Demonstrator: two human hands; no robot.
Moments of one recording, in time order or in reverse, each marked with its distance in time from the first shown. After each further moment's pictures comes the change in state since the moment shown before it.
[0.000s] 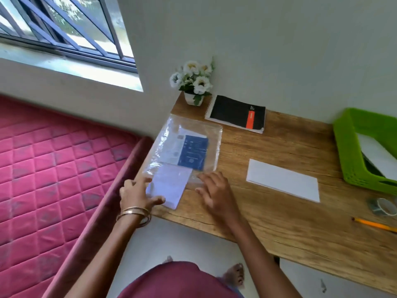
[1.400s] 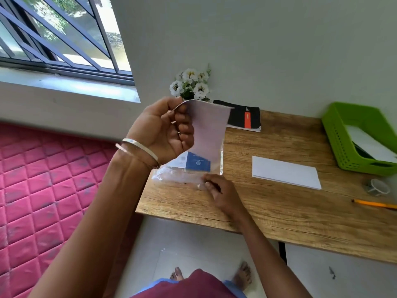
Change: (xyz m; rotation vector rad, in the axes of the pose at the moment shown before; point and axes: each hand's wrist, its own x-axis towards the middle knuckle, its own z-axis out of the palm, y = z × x) left_hand -0.032 0.142 -0.160 -1.414 -0.880 0.100; right_hand -0.002 -0.020 0.017 0.501 -0.003 0.399
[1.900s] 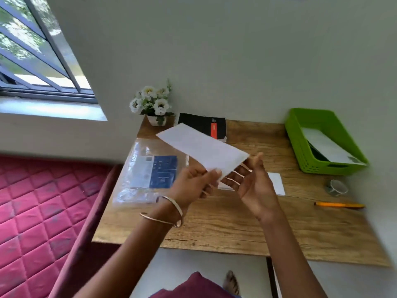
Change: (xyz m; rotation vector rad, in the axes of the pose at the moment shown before) left_hand 0.062 -0.133 0.061 0.689 0.094 0.010; right_hand -0.016 -0.050 -0.168 1.087 0.196 0.208
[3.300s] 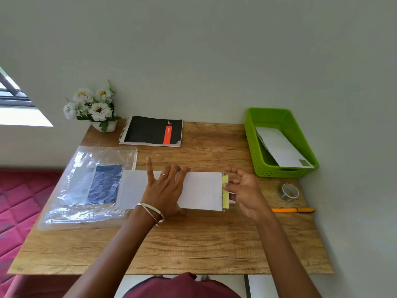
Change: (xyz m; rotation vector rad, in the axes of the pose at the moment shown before) left_hand 0.115 -0.061 0.074 1.773 0.100 0.483; right_hand 0.039 -0.059 -0.143 -0.466 0.199 0.152
